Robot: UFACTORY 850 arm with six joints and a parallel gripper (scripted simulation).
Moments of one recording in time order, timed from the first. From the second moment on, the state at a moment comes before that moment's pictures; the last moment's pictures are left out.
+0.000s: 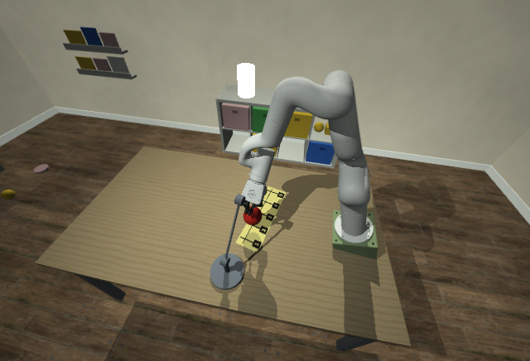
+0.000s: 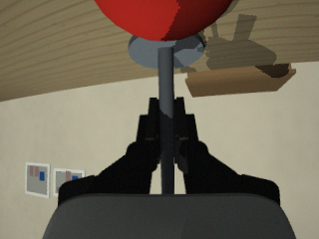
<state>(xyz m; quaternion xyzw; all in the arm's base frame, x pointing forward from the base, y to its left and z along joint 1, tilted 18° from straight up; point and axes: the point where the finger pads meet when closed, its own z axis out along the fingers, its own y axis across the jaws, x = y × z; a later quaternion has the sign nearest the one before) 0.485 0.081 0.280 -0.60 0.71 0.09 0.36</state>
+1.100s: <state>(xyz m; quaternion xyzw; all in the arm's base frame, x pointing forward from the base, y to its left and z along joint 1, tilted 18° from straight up) 0.482 0.065 0.277 -0.60 0.71 0.09 0.36</state>
